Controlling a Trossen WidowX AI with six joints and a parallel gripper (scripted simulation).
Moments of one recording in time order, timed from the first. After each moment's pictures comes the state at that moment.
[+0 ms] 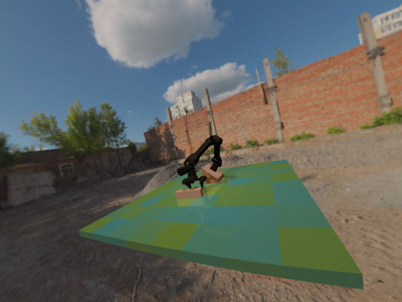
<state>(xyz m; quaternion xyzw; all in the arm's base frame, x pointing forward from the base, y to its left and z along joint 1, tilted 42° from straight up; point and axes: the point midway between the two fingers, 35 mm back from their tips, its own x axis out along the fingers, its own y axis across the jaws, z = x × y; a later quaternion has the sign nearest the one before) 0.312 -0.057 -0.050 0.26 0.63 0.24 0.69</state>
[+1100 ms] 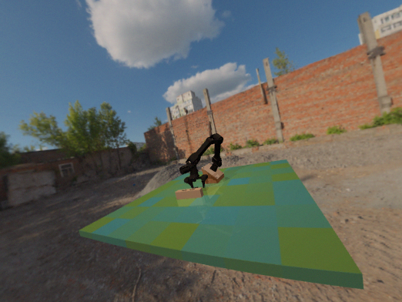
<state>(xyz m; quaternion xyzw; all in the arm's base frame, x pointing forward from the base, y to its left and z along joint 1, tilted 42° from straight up) 0.274 -0.053 -0.055 0.26 0.63 0.24 0.69</state>
